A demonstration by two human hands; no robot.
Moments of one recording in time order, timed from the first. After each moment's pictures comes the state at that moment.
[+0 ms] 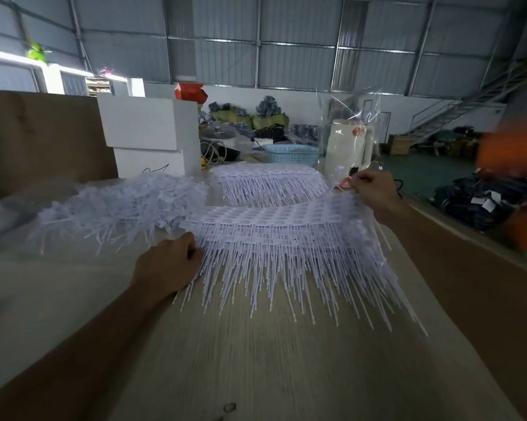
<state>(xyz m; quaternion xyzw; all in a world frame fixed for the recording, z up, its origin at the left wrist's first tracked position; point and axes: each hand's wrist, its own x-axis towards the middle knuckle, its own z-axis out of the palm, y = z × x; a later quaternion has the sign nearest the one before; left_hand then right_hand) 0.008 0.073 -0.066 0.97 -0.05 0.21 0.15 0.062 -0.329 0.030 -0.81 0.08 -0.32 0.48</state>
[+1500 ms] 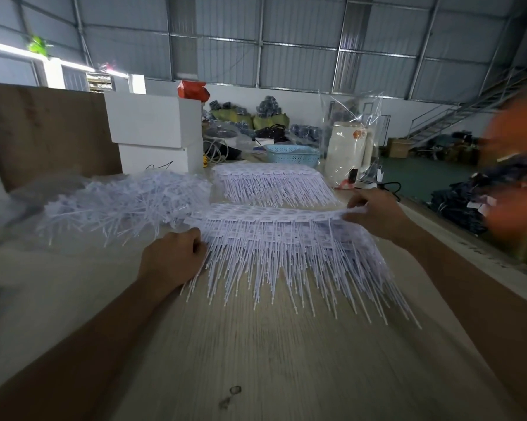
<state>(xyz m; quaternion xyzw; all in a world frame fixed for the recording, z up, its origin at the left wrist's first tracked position) 0.003 0.072 -0.064 0.96 -0.06 0.26 0.13 0.001 -0.320 0.022 -0.96 -0.03 -0.22 0.19</state>
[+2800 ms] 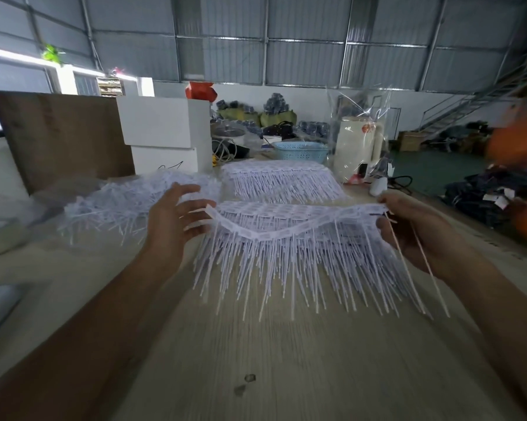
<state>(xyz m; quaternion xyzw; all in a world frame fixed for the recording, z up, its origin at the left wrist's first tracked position) -0.024 0.073 -0.008 0.57 -0.07 0.11 0.81 -0.068 -0.325 0.004 -0.58 -0.02 -0.08 0.81</state>
